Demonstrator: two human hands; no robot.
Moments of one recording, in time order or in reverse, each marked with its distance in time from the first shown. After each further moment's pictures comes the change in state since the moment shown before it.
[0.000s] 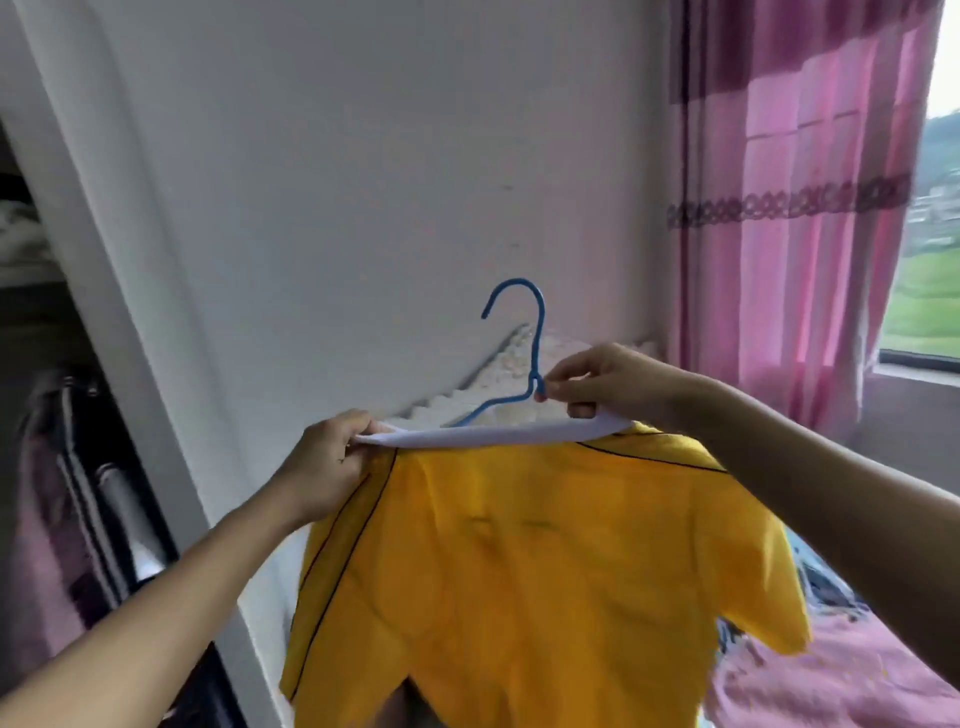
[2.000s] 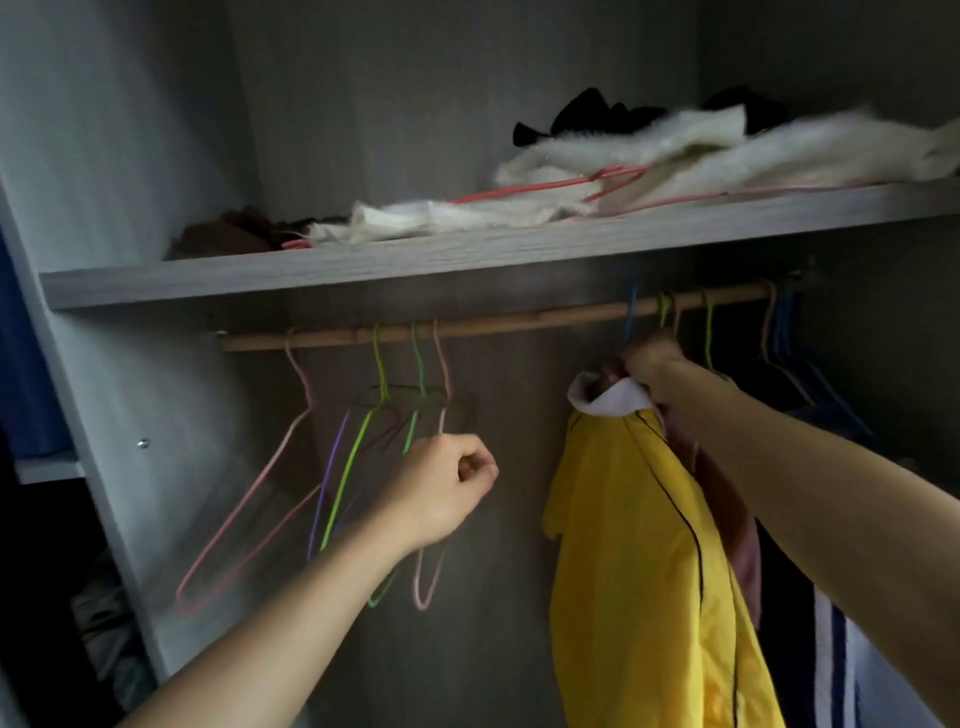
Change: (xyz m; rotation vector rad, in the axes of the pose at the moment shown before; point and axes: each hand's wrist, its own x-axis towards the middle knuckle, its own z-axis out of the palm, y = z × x) left_hand -0.066 -0.653 -0.503 0.280 0.220 -0.312; right_hand 0.686 -0.348 0.690 0.367 0.204 0.160
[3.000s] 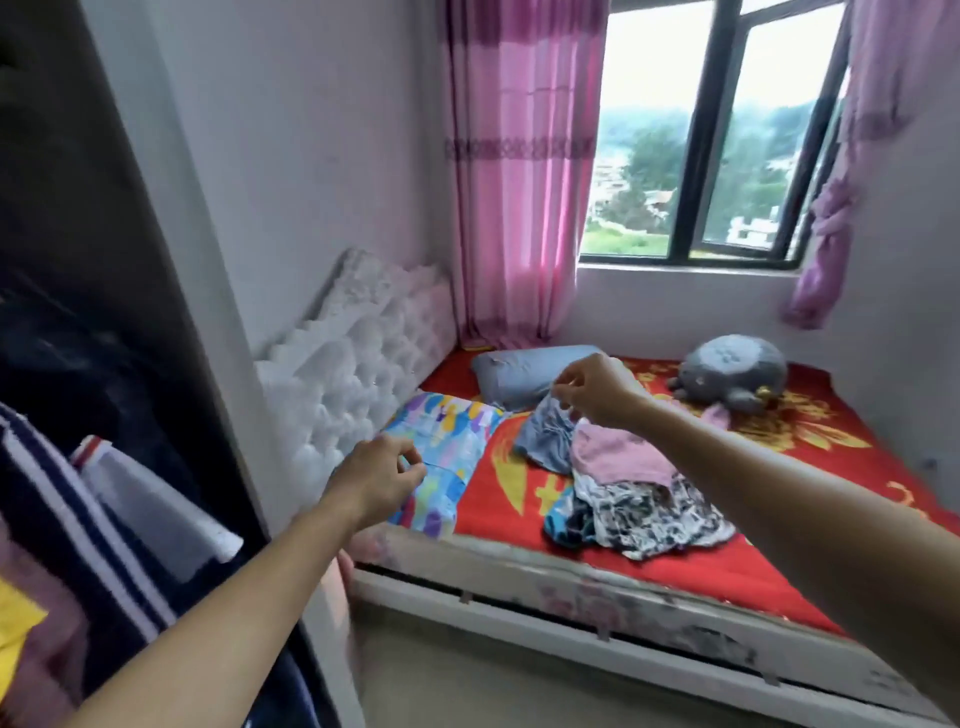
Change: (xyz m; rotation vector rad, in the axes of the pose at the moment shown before) left_hand -0.193 0.386 0.275 -0.307 -0.773 0.649; right_hand -0.533 0.163 -0.472 -0.856 0.693 0.461
